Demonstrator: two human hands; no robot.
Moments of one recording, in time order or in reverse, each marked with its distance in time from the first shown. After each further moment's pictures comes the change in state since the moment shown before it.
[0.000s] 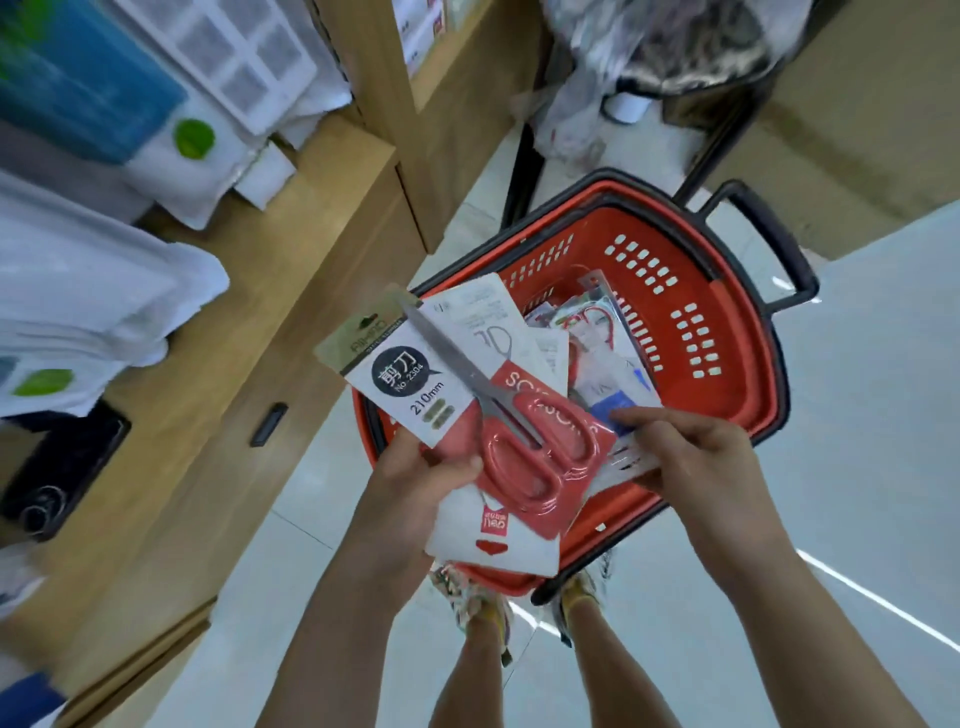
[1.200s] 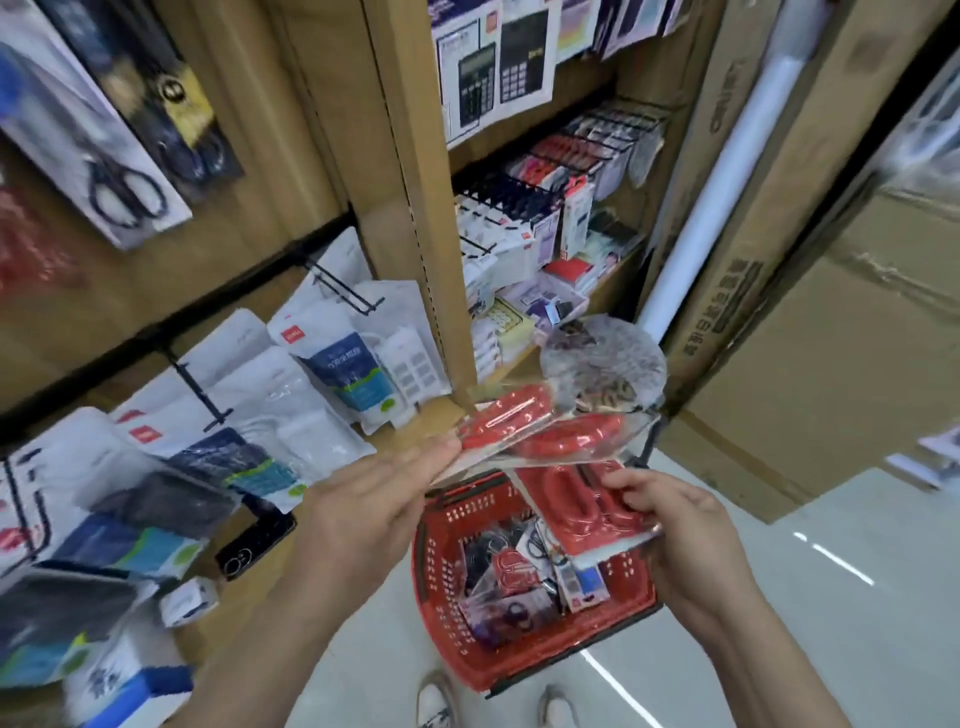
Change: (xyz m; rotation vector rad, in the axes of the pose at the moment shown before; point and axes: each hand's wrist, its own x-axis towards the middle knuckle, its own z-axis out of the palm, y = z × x) left_hand -0.332 0.188 0.119 1.319 0.560 1.474; right_hand -0.233 -0.232 -0.174 0.444 -0.330 -0.239
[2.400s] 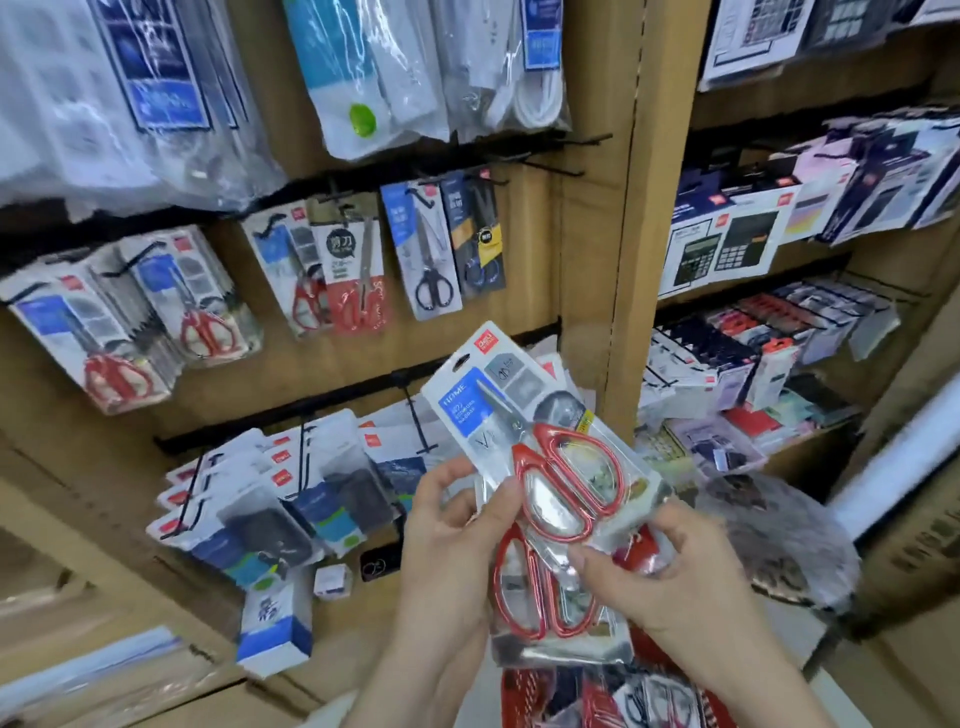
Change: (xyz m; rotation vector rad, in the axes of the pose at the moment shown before) left_hand 0.030 0.108 -0.112 -1.104 0.696 -1.231; right_hand -0.092 -0.095 0.113 -0.544 -0.694 -0.642
